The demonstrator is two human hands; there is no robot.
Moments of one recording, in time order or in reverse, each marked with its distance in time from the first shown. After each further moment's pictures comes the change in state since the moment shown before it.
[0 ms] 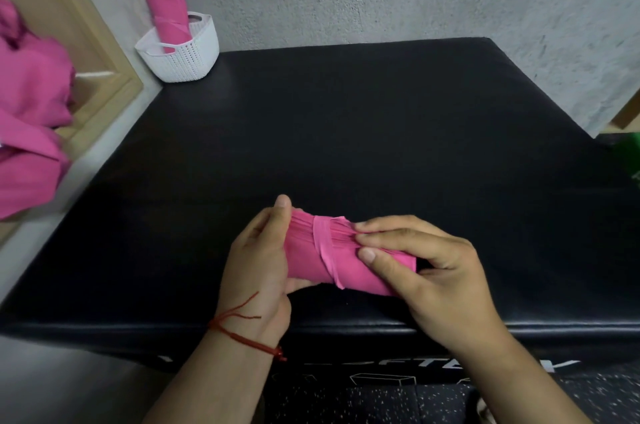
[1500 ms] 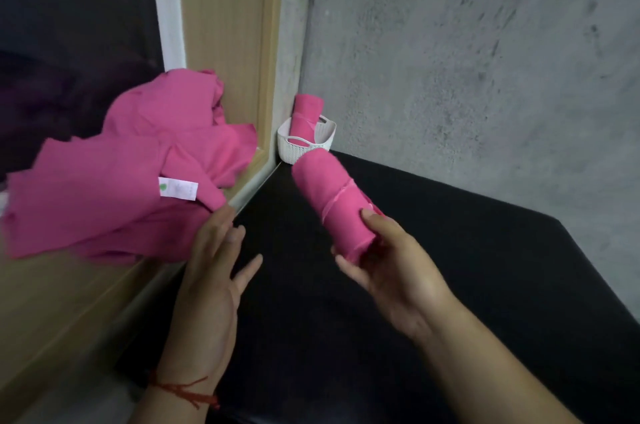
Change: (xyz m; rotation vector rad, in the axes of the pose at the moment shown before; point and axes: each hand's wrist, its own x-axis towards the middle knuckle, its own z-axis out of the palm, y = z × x) left_hand 0.042 0.113 -0.198 -0.383 0.158 0.572; right_hand 0.188 -0.101 0.202 0.570 -0.085 0.805
